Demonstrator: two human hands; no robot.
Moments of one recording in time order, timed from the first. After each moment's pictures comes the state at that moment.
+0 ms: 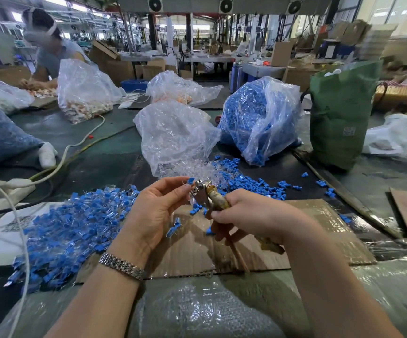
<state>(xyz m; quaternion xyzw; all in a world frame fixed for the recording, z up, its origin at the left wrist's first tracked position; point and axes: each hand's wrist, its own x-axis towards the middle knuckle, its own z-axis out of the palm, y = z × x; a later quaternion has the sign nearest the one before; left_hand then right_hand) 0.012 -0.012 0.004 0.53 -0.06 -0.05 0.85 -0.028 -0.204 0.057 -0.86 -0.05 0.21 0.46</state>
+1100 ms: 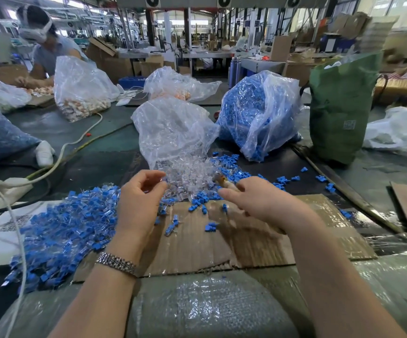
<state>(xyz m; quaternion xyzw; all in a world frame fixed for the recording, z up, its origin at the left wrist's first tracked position) 0.019 0.001 -0.002 0.79 0.01 0.20 0.58 -0.003 -0.228 0.045 -0.94 0.03 0.08 0.32</state>
